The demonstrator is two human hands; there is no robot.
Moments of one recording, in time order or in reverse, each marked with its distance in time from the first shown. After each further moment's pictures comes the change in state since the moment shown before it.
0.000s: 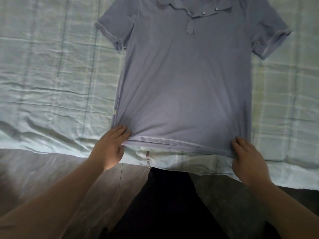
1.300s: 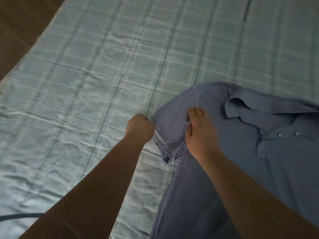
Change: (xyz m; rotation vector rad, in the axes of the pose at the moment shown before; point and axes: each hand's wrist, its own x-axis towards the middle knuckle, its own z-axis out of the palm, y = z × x) left_hand 0.374 -0.147 -0.232 -0.627 0.220 -0.805; right_hand 0.472 -0.377 -0.139 0.178 0.300 -0.300
